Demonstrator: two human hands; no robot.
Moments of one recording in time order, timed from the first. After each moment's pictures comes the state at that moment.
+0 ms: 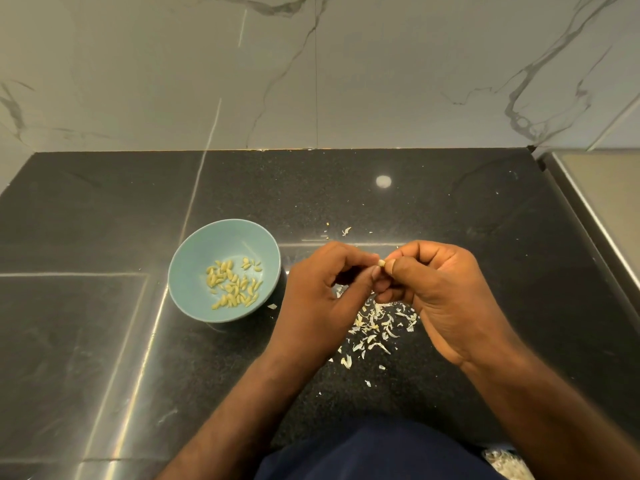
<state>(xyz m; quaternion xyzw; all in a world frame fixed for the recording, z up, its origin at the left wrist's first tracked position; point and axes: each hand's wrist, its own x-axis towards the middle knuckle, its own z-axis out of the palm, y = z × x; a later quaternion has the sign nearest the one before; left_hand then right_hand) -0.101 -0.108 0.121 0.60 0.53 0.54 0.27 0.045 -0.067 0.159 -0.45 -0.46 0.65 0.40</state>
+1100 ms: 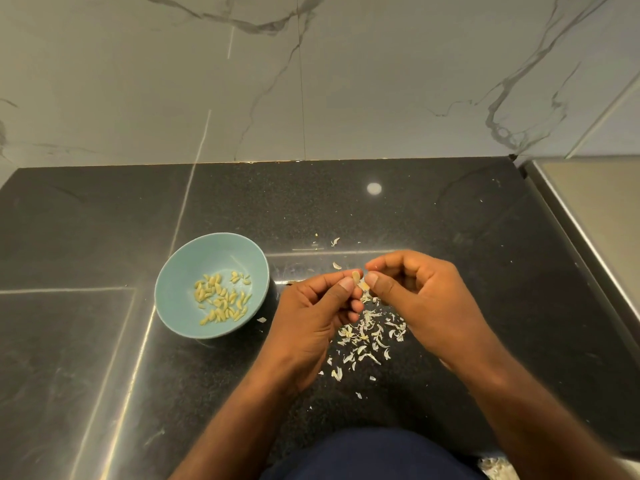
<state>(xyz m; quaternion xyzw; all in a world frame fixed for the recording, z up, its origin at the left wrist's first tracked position) -0.091 -0.106 0.116 0.26 0.46 0.58 0.62 0.062 -0.059 0.142 -0.50 -0.62 0.51 0.32</state>
